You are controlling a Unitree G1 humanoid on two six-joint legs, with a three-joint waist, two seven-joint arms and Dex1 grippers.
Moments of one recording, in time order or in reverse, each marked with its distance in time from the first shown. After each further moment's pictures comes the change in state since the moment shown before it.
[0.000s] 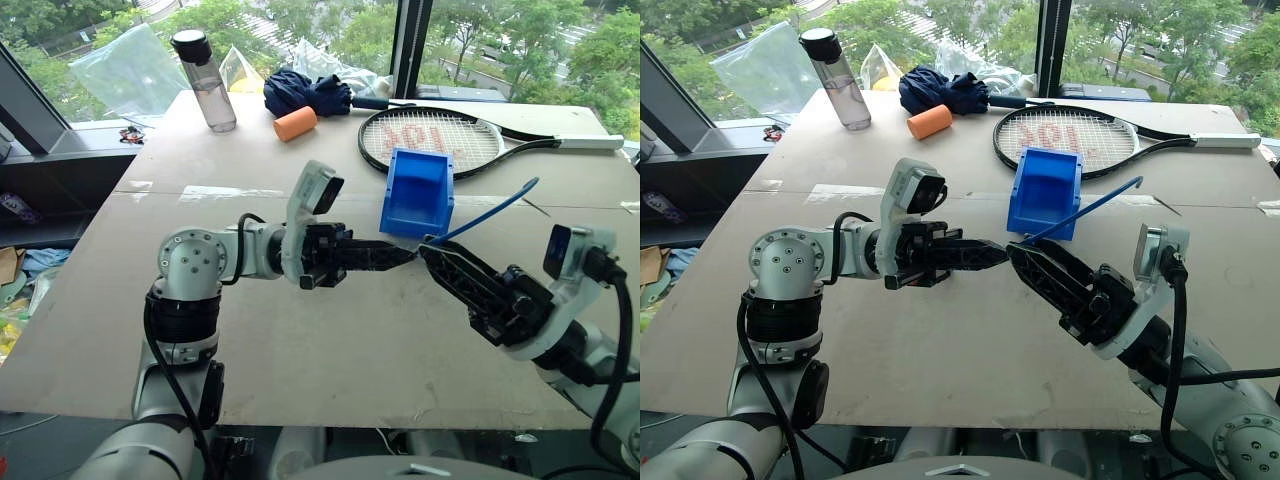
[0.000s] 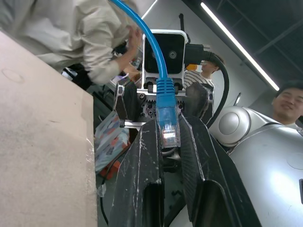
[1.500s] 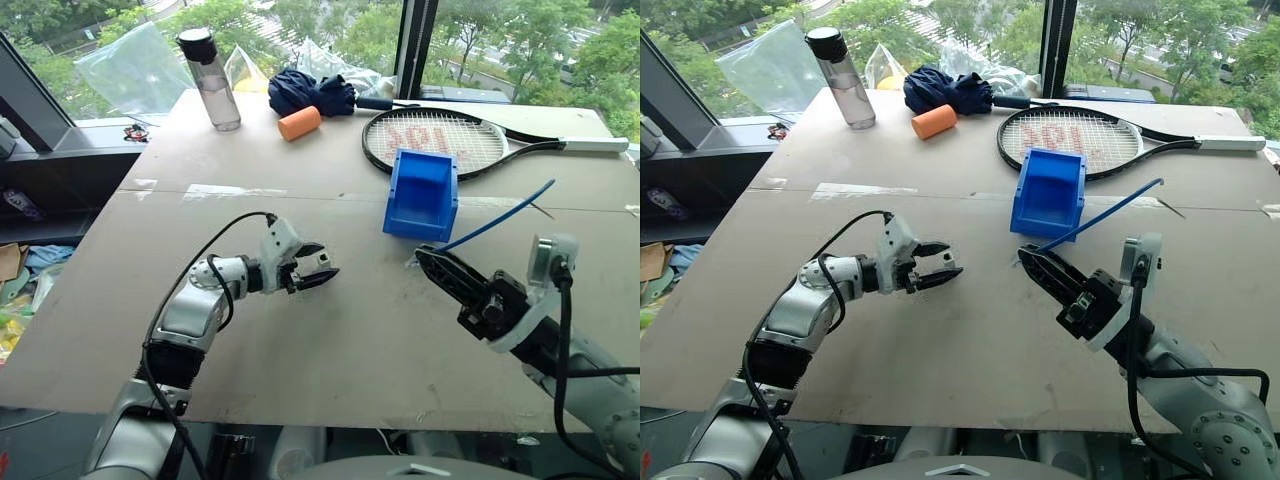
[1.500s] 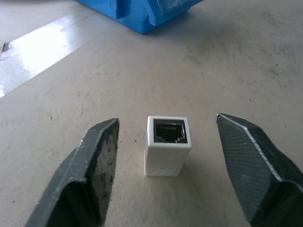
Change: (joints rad) left arm 0.267 0.147 -0.228 0.329 1.030 -1.140 -0.121; right arm 0.035 0.041 0.055 0.067 -0.269 0.003 0.036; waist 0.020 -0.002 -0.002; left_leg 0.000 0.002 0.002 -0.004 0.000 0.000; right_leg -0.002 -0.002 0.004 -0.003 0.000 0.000
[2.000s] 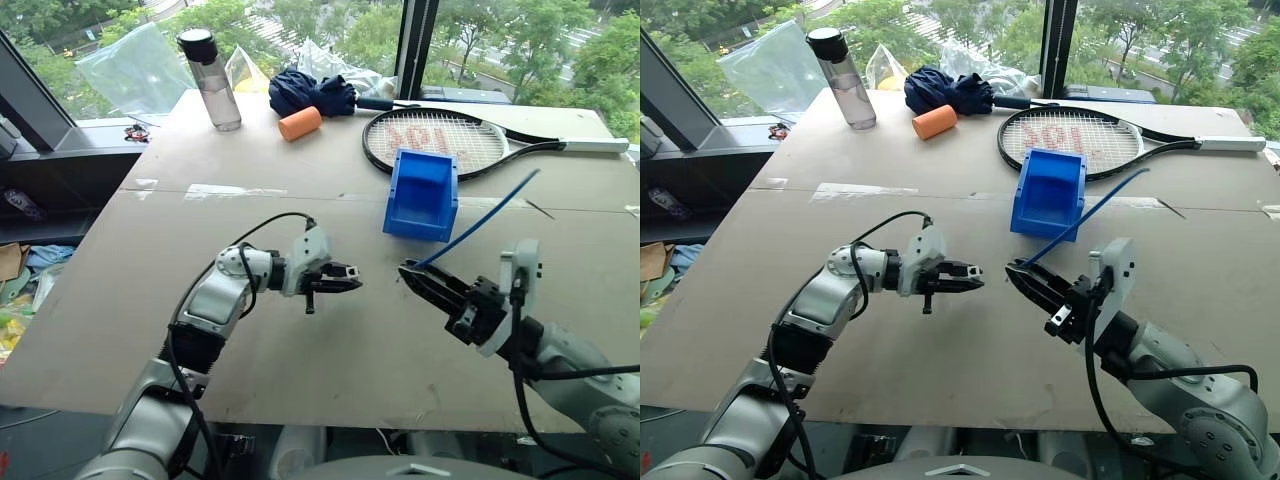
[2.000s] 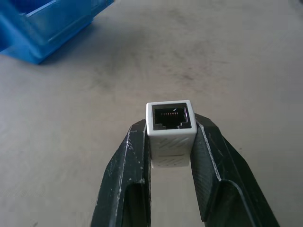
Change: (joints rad) left arm -0.103 -0.053 -0.130 -0.016 0.032 -0.007 -0.255; right arm -0.082 -0.057 0.132 0.025 -0.323 0.040 0.125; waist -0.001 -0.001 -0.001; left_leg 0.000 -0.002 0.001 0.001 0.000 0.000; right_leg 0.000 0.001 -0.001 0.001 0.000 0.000
